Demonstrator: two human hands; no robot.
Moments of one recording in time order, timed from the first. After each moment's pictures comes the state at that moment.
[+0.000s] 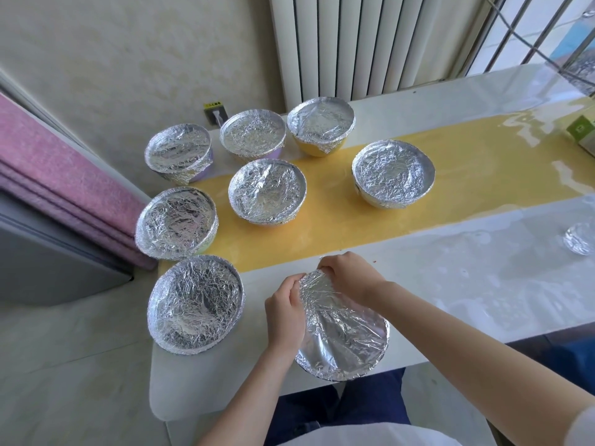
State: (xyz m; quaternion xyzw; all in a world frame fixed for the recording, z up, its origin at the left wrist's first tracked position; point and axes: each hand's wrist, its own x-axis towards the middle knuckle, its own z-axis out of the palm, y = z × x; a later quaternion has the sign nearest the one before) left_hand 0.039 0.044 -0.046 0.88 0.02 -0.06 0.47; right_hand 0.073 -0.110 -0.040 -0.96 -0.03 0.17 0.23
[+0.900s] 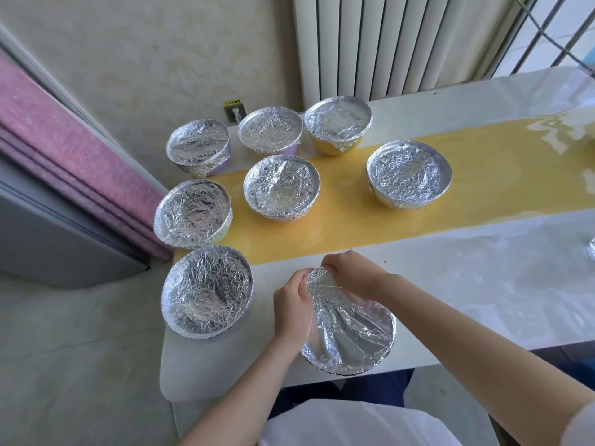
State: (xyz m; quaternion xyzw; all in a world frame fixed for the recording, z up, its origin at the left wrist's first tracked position) left_hand 0.038 0.044 -0.048 0.89 0.02 -0.05 0.45; right_hand 0.077 -0.106 -0.039 -0.94 -0.06 0.22 0.25
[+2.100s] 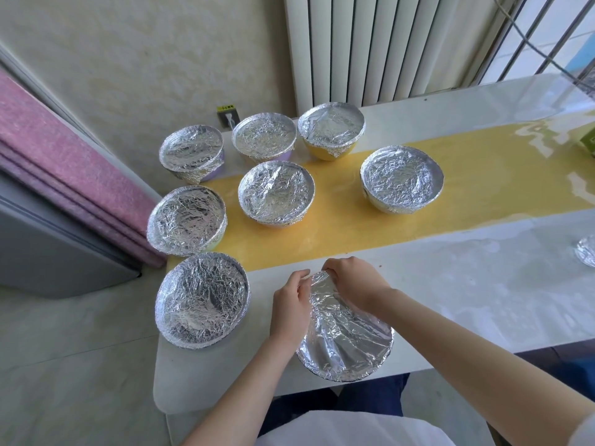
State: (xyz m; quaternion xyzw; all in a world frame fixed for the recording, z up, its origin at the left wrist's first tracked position) left_hand 0.047 0.044 -0.043 0.88 -0.02 -0.10 0.46; right_hand 0.065 -0.105 -0.033 -0.96 -0.02 0.16 0.22
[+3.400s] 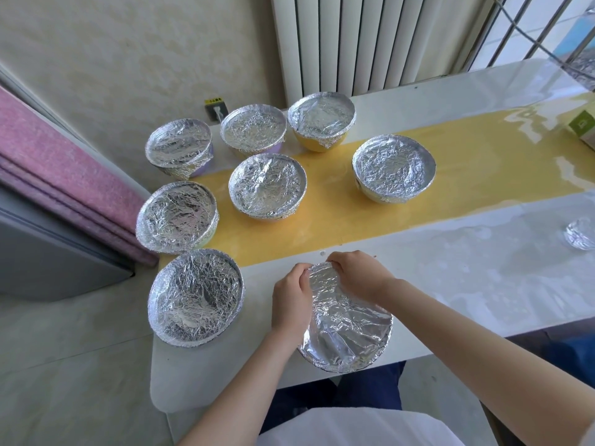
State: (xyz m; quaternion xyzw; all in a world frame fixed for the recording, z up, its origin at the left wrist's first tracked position) left_hand 0.049 0.033 -0.041 0.91 -0.03 -0.08 0.41; right_hand 0.057 -0.118 -0.027 -0.95 0.01 0.18 0.24
